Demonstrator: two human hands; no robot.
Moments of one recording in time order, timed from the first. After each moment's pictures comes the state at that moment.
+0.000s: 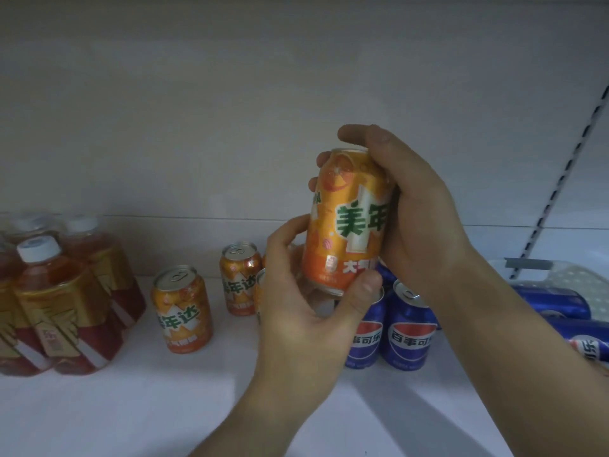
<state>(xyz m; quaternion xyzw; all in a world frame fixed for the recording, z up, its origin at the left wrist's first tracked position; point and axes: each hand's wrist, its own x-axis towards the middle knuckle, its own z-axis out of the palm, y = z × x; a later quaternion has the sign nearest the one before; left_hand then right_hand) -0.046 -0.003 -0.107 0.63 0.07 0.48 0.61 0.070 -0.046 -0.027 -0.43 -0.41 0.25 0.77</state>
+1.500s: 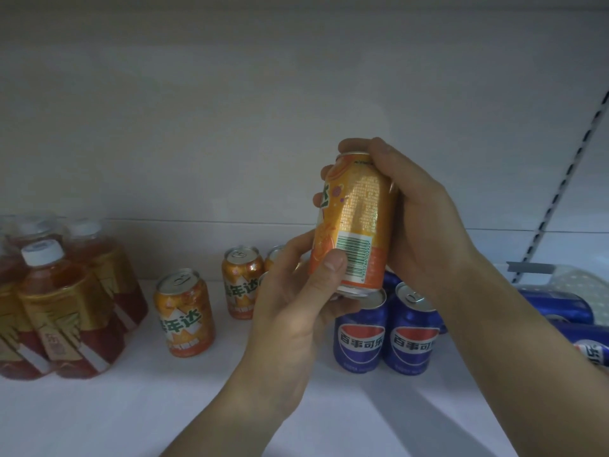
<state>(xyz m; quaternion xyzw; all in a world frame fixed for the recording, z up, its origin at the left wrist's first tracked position) -0.054 0.011 -0.103 0.53 0.06 0.36 0.77 0.077 -0.048 -0.029 -0.42 -0.42 0.29 0.75</state>
